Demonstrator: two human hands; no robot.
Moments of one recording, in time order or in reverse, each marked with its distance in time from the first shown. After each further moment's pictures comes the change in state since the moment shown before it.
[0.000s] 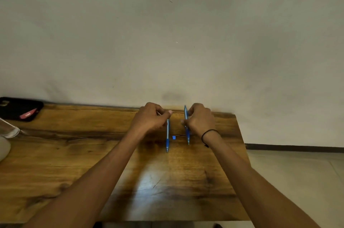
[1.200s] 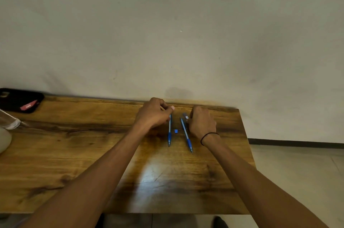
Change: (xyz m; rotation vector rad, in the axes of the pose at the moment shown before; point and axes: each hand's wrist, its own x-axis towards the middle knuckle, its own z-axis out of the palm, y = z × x) left_hand -0.005 0.005 0.005 0.032 -0.032 -0.070; right_hand 0.007 0.028 0.038 -0.242 0.070 -0.079
